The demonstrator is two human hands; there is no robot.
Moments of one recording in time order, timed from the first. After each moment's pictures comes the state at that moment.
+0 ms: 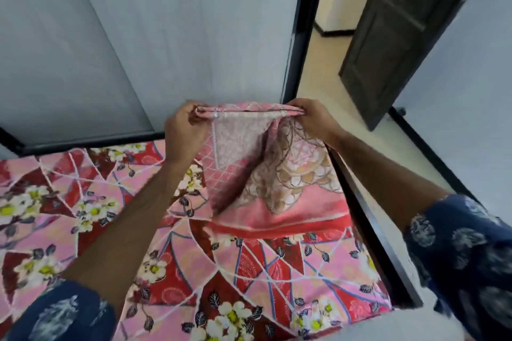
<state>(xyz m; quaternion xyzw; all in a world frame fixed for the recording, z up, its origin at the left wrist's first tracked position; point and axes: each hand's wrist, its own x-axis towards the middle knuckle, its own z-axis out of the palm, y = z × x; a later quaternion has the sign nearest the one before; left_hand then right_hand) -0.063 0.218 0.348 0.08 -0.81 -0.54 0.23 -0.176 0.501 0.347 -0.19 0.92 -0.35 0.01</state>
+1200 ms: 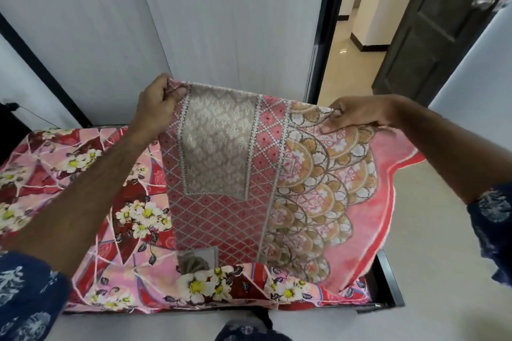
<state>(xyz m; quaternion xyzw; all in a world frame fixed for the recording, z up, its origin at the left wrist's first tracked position) 0.068 0.268 0.422 0.10 -0.88 -0.36 0.29 -0.067 0.674 0.466 -0.30 0.82 -0.28 0.40</state>
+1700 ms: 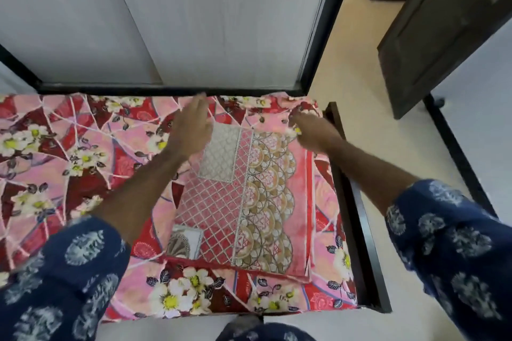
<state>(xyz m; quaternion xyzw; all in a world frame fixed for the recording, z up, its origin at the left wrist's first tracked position) -0.121 0.276 0.240 0.09 -0.98 -0.17 0.09 -0.228 0.572 0.252 -0.28 0.95 -0.08 0.14</state>
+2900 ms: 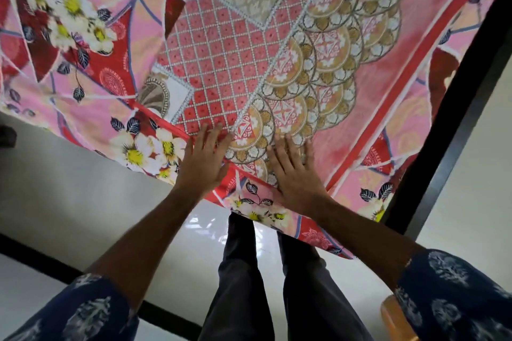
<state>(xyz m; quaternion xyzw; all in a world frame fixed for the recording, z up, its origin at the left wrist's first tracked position) 0.140 0.446 -0.126 0.22 -0.95 -0.12 -0.20 -0.018 0.659 -0.139 -0.59 0.77 0.07 0.24</state>
